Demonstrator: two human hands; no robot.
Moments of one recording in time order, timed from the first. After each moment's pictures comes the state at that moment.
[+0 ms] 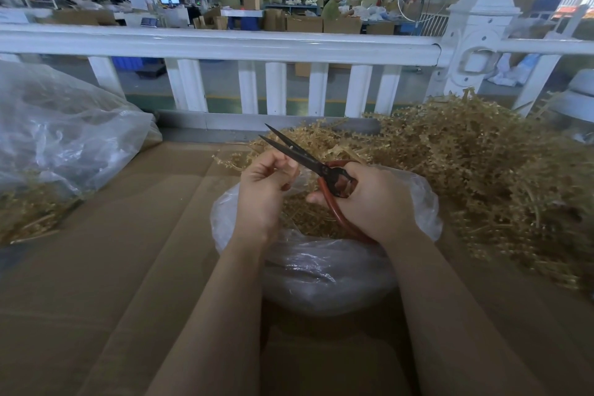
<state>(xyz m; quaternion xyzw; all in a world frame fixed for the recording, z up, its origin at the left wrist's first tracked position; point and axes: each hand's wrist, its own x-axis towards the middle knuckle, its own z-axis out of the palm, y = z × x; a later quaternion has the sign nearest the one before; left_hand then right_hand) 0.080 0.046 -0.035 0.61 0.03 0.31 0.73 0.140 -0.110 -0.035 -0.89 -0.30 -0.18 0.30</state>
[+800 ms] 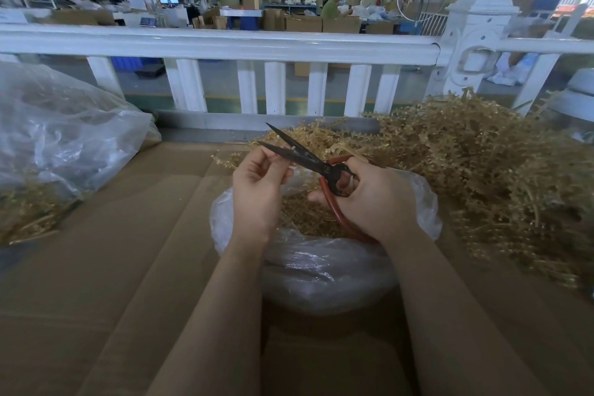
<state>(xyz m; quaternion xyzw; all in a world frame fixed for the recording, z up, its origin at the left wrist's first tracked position) 0.081 0.051 -0.039 0.60 0.01 0.37 0.70 0.137 -0.111 -0.031 -0.88 -0.29 -0.22 0.29</state>
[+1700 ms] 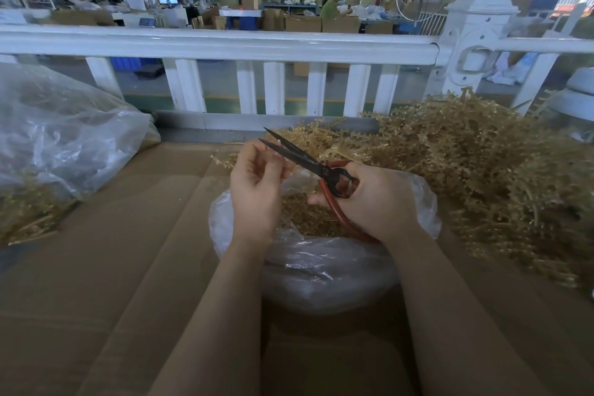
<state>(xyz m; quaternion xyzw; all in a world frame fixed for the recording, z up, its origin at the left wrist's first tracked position) 0.079 0.047 -0.038 0.62 0.02 0.42 0.66 0.141 -0.112 -0.033 -0.90 -0.27 -0.17 0.28</state>
